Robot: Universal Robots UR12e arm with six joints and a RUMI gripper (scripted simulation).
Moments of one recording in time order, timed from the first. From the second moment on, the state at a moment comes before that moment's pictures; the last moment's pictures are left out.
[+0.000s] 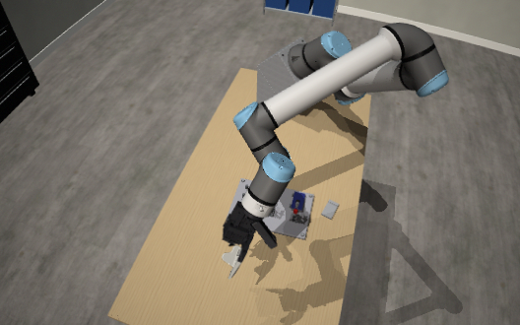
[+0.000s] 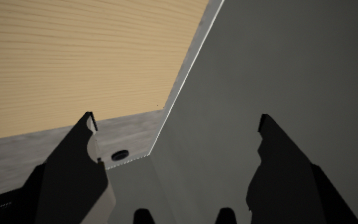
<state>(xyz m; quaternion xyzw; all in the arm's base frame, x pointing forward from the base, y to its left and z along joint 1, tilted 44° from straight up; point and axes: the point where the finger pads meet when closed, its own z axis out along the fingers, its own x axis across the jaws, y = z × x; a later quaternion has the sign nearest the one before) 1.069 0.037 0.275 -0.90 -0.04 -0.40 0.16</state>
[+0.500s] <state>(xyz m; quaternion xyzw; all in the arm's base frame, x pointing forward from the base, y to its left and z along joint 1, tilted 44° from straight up) 0.848 0.108 0.232 -0.89 0.28 -0.15 0.32</state>
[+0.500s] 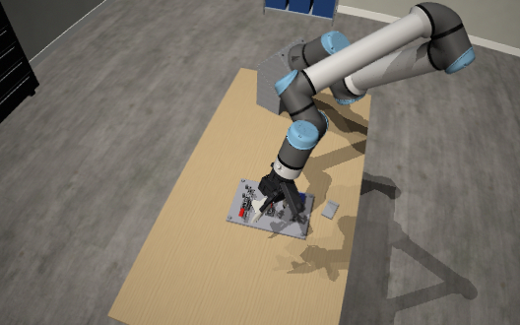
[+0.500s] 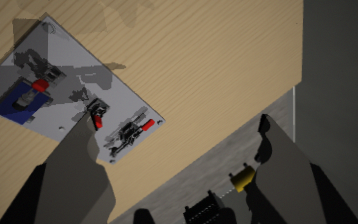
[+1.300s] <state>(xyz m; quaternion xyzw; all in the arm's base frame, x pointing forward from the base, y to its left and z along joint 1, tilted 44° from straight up) 0.610 0.189 0.184 -0.72 0.59 0.15 0.34</state>
